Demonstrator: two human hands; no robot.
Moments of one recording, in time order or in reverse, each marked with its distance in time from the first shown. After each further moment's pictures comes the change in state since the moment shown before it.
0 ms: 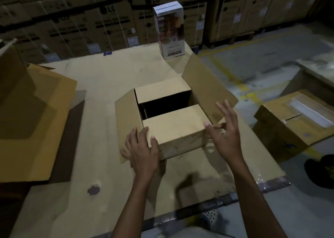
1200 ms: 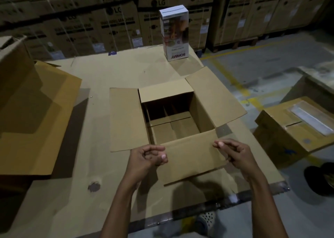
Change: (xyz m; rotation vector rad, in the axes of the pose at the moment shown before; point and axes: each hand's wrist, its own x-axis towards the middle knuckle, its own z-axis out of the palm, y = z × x) left_hand -0.017 0.013 -0.067 -0.817 -0.562 -0.293; right_hand -0.026 0.037 -0.052 0.270 -0.316 0.413
